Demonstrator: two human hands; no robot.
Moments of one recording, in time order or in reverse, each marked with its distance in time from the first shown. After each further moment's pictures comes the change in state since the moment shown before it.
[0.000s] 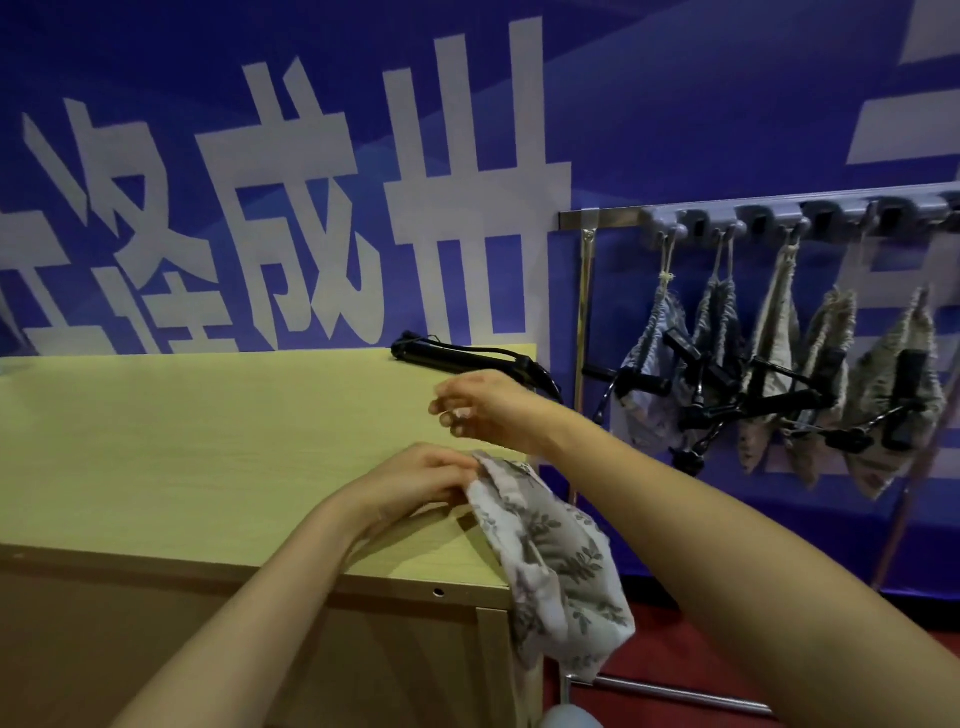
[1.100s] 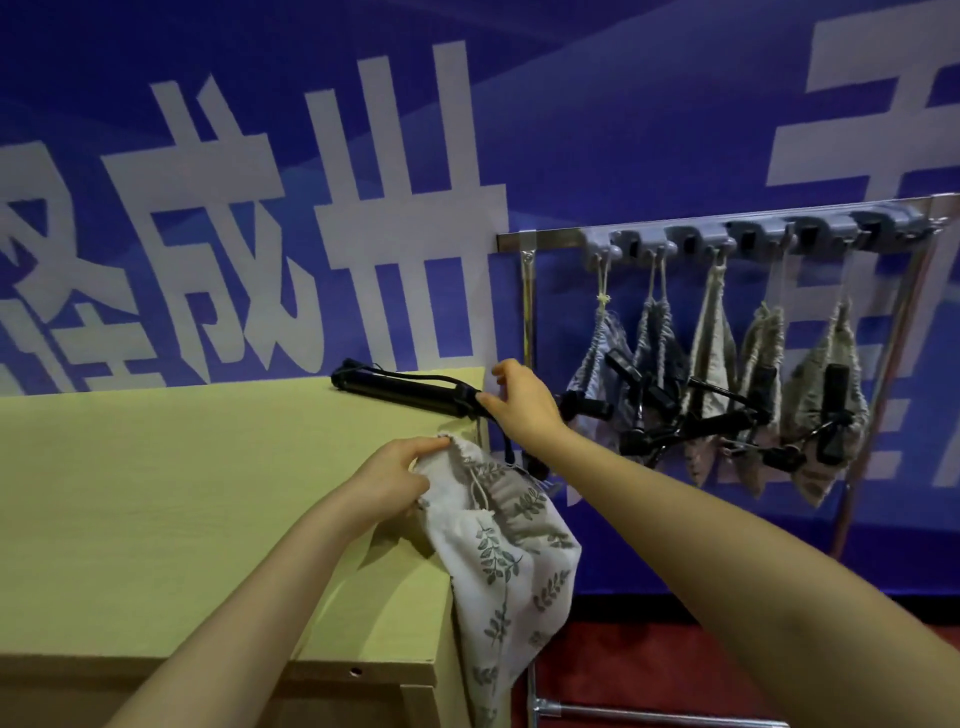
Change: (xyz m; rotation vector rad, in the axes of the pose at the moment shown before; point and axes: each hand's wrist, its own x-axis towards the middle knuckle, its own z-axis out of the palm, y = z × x) left_hand 0.062 0.035 0.025 0.290 0.189 0.068; right_hand 0.013 0.012 -0.118 -0.898 0.682 -0.222
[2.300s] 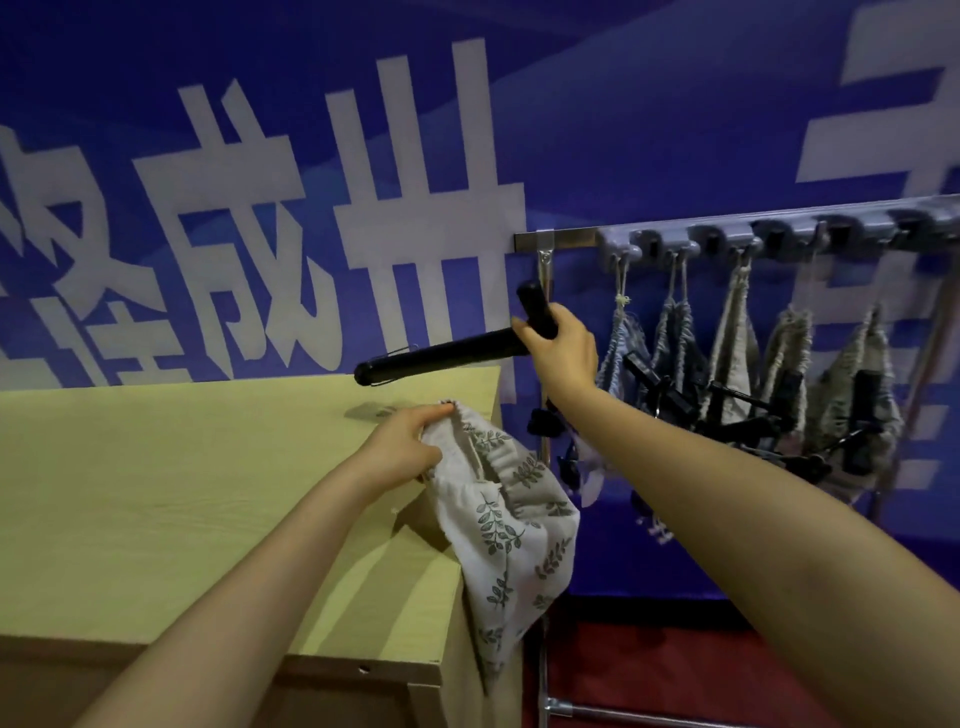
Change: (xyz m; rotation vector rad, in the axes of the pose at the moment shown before) left_hand 0.012 0.017 -0.020 0.054 0.086 0.045; right_hand 0.027 -0.015 -0.038 0.308 0.338 0.036
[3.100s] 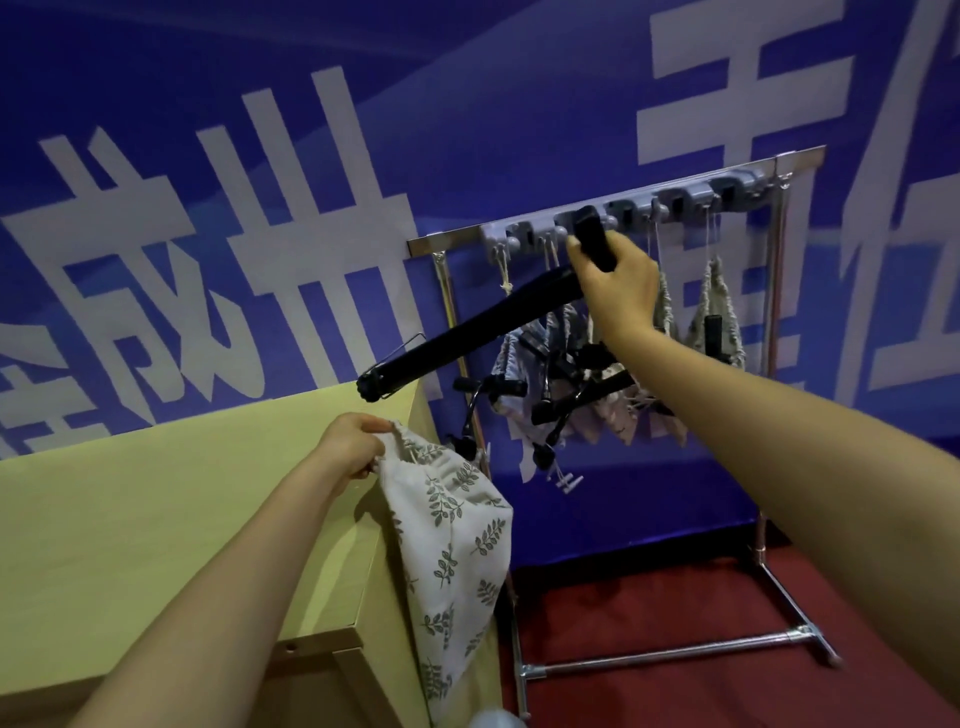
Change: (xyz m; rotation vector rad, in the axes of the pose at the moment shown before) left_hand 0.002 0.035 0.042 -0.066 0.033 -0.249; right_hand -0.004 0.015 -0.183 -0.070 0.395 -0.130
